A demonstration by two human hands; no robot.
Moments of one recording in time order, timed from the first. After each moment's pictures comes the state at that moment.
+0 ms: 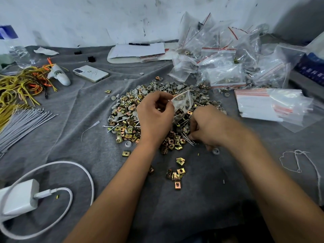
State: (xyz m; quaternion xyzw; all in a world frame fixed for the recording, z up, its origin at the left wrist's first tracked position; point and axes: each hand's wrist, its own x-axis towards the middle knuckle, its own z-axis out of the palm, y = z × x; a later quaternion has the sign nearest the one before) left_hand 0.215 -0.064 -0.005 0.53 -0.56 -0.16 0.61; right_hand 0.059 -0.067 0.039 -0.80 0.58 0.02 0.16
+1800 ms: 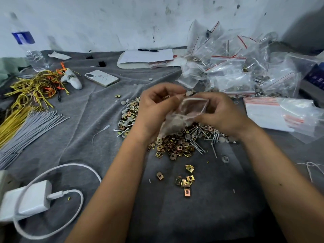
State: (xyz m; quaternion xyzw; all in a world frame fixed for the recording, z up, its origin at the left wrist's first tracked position) left_hand 0.247 -0.059 0.043 0.32 -0.54 -0.46 0.62; right_hand 0.046 -0.099 0.034 -0.76 0.28 -0.38 0.45
